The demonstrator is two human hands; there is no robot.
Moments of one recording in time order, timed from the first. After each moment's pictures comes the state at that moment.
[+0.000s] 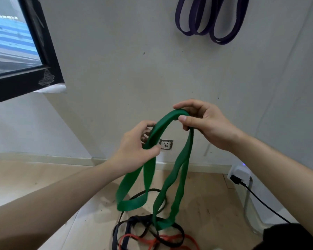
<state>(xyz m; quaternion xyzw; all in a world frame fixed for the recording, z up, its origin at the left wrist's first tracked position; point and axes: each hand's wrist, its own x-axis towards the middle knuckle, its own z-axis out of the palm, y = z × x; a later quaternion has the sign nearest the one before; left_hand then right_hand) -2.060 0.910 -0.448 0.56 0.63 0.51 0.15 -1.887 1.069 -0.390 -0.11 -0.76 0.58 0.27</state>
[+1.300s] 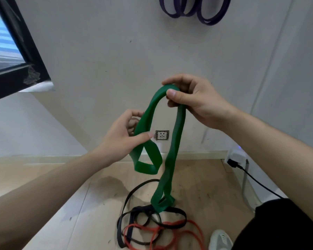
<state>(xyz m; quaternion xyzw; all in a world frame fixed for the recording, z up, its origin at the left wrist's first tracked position) -2.068 0.904 -0.435 0.52 0.61 0.53 0.28 -1.897 1.064 -0.372 -0.08 -0.73 0.60 0.31</state>
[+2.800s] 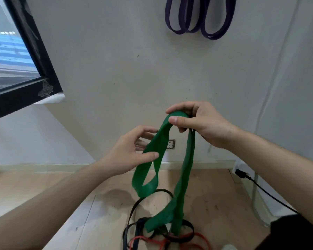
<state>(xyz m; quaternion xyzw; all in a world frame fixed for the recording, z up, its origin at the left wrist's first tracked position) -2.085 0.904 -0.444 0.62 0.62 0.44 0.22 -1.893 1.054 -0.387 -0.14 -0.77 0.56 0.28</state>
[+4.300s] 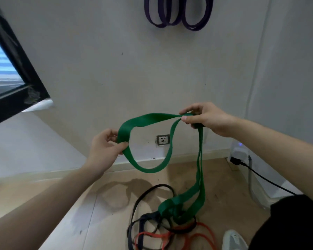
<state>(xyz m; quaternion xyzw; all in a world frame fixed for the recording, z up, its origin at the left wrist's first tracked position) -2.111 0.903 -0.463 0.41 0.73 0.52 0.18 -1.862 1.118 -0.426 -0.31 -0.75 0.54 0.24</state>
